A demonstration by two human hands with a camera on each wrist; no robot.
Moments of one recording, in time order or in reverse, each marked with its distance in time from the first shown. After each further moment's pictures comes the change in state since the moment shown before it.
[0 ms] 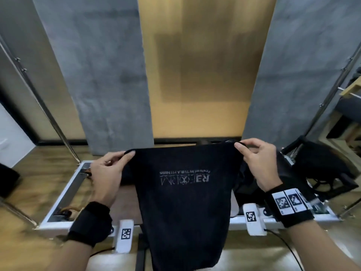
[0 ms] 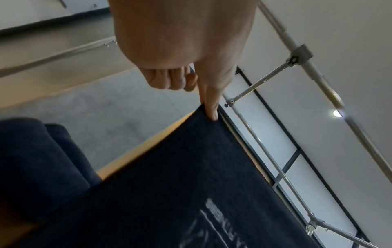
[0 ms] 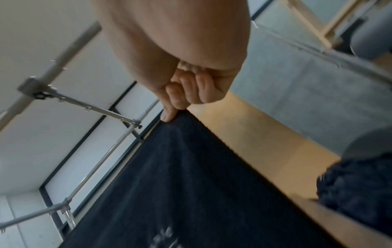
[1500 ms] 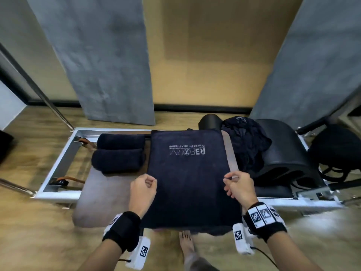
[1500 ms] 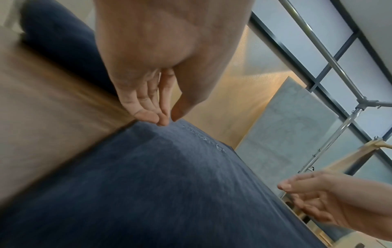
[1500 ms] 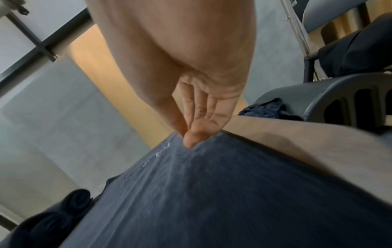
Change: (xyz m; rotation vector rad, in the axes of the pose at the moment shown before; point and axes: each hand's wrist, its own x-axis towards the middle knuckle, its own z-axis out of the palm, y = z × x) left_hand -0.037 -0.181 0.073 0.673 -0.249 -0.435; right_hand -0.008 0.193 0.088 -0.305 -0.285 0.659
